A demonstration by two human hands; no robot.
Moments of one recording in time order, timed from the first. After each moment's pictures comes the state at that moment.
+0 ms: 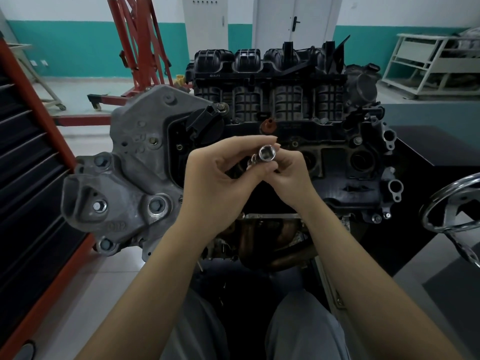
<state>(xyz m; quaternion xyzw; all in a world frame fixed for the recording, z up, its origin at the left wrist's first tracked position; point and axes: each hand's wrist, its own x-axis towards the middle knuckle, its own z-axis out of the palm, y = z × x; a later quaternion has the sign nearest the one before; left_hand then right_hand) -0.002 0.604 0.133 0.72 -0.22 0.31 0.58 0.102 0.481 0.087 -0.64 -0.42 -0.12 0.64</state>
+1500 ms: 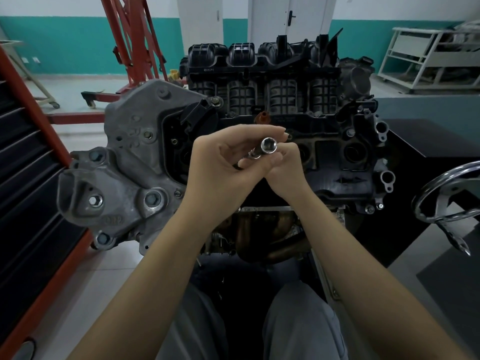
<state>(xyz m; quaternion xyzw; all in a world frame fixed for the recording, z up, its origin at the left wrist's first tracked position) -0.006 0.595 0.141 0.72 -0.23 0.28 0.59 0.099 0.481 0.089 -0.64 -0.39 -0.12 0.65</state>
